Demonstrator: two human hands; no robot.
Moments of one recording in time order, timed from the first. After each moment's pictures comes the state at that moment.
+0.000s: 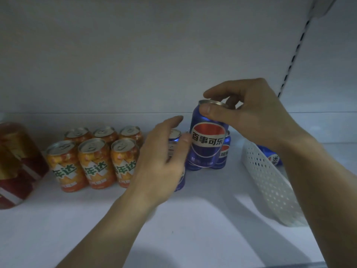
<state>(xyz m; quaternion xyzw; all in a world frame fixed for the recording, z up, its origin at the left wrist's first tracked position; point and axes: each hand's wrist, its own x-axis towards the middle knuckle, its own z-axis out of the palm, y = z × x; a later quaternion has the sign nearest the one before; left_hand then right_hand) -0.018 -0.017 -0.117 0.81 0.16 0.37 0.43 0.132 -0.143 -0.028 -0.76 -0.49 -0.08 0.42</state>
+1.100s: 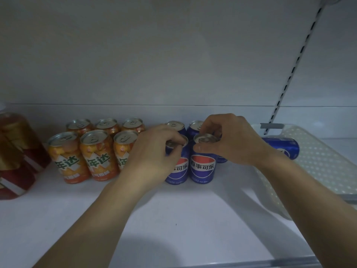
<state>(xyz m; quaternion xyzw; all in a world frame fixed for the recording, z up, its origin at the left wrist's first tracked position) -0.018 0.014 -0.121 0.90 0.15 0.32 0.25 0.150 -0.122 -0.099 -0.81 -0.49 0.01 0.31</state>
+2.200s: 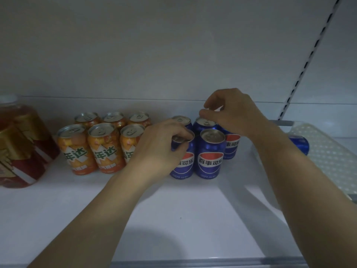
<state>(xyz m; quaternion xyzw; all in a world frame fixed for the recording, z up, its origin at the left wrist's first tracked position) -0.019 0.014 -0.122 0.91 0.14 0.31 0.25 0.165 -0.088 -0.075 -0.83 -0.47 -0.03 0.31</state>
